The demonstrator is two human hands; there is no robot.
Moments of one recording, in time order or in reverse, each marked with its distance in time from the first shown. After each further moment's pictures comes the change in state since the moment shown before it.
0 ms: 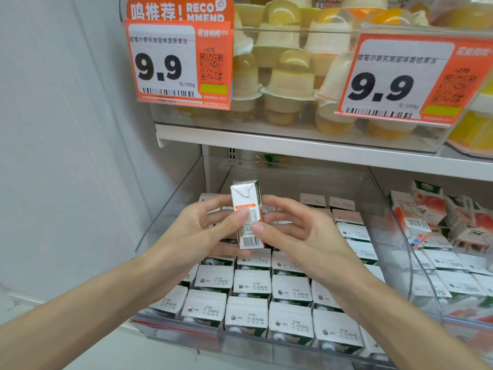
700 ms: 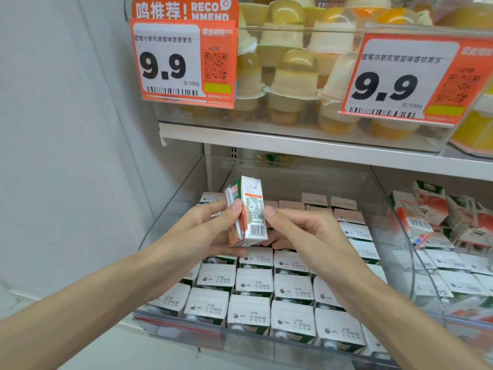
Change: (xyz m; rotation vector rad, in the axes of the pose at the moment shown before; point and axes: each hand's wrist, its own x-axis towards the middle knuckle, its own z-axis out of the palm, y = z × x) left_hand 0.002 0.003 0.001 -0.037 0.016 -0.128; right_hand -0.001 -0.001 0.003 0.001 -0.007 0.014
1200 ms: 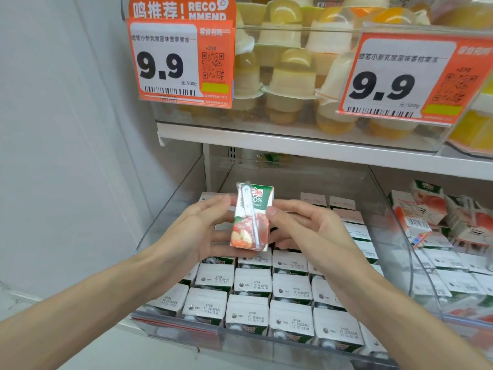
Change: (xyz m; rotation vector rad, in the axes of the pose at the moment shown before) left_hand 0.000 0.004 0.002 -0.139 0.037 -0.024; right_hand 0.002 0.002 -0.004 0.077 0.093 0.068
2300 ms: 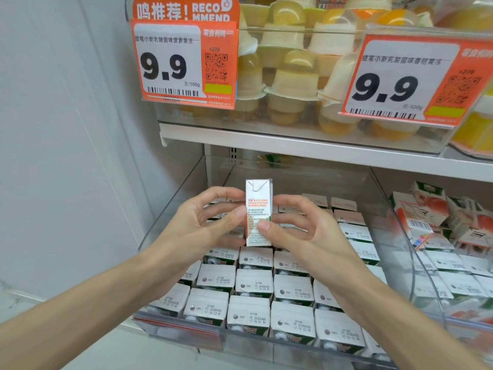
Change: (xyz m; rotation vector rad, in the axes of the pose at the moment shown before) left_hand -0.002 -0.006 -0.008 0.214 0.013 0.216; right_hand -0.005 -0.002 0.002 -0.045 -0.041 -0.030
